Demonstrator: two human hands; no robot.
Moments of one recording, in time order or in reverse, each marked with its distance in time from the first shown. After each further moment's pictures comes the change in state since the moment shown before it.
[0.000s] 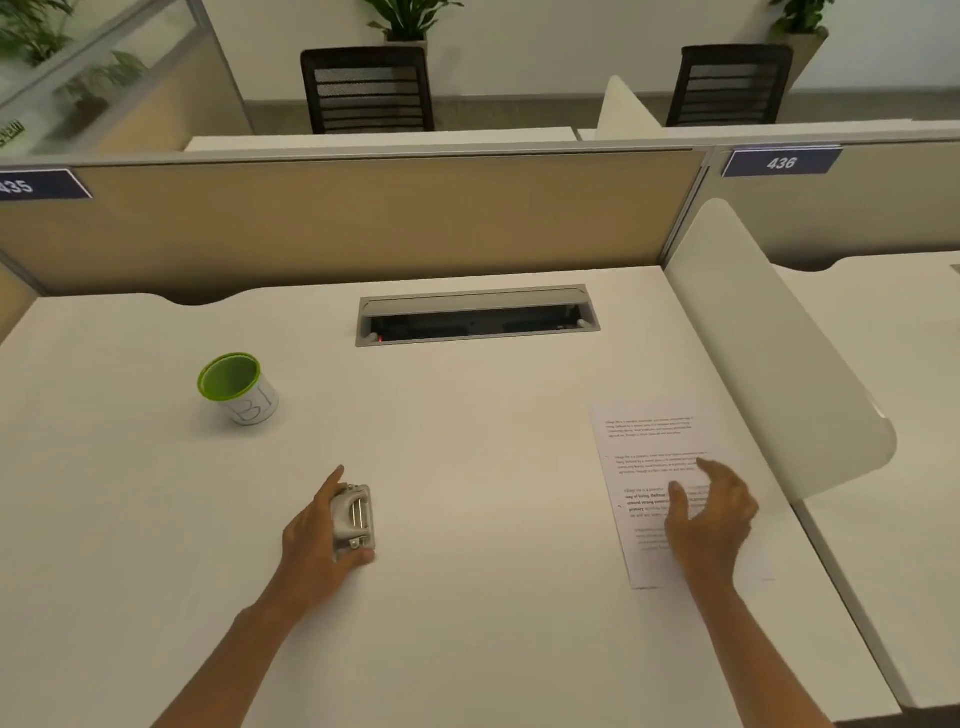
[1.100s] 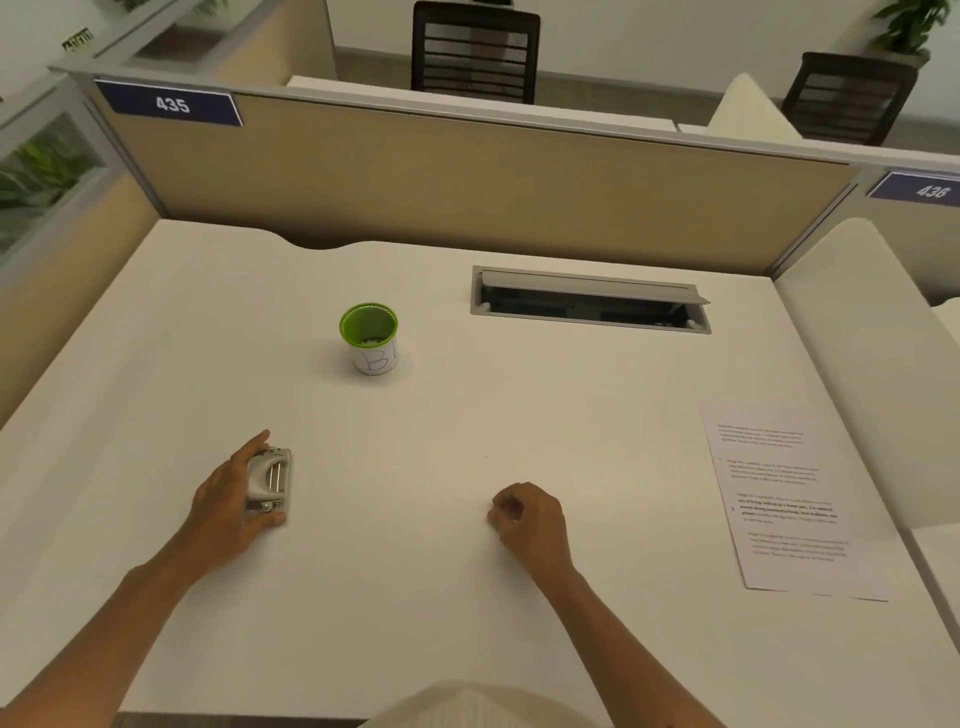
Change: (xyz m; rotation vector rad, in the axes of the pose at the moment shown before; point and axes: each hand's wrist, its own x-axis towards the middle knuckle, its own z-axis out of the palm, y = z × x) left_hand -0.044 -0.208 -0.205 0.101 0.080 -0.058; right_hand -0.234 -0.219 0.164 0.026 -0.775 -0.186
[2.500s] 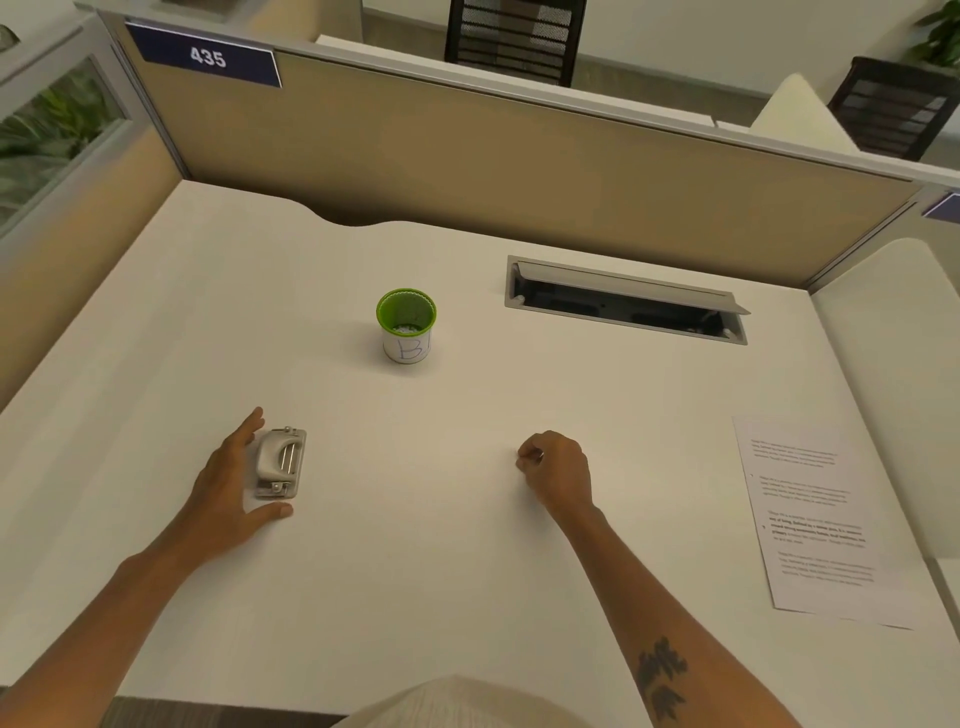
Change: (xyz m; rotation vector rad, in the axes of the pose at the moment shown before) left_hand 0.004 -0.054 -0.014 -0.093 0.006 0.045; right_hand 0.070 -0.052 -0.006 -0.236 -0.013 0.024
